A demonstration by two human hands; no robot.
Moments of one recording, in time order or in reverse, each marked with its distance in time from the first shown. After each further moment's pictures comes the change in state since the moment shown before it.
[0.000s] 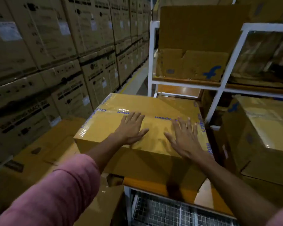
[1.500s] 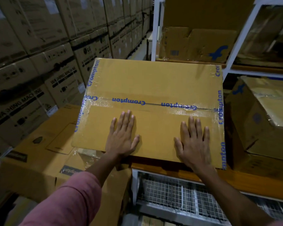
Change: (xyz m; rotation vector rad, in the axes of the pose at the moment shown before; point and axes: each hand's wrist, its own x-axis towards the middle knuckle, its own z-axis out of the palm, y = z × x) left_hand -0.097 -0.049 0.079 0.122 0.282 -0.022; right_hand -0.080 -0.021 0.065 -0.269 0.282 0.074
